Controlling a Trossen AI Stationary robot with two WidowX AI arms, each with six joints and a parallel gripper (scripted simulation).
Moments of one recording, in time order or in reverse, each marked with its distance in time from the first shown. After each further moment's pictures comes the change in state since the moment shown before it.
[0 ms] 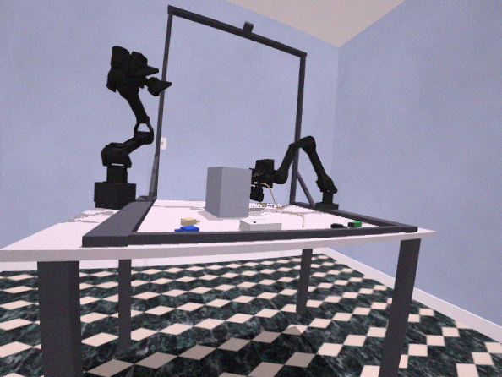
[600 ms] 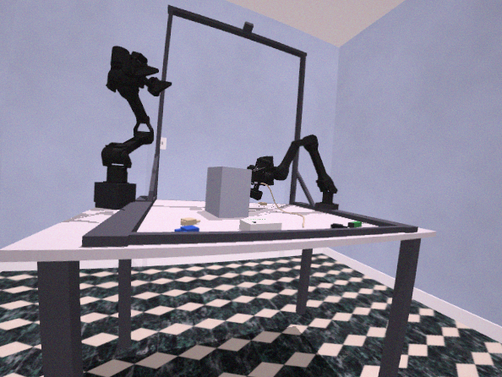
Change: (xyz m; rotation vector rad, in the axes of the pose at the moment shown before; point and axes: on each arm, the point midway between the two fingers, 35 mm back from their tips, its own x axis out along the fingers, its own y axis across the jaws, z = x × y) left arm 0.005 0.004 0.003 -0.108 -0.022 -0.074; right arm 0.000 0.000 0.000 0.000 0.000 0.000
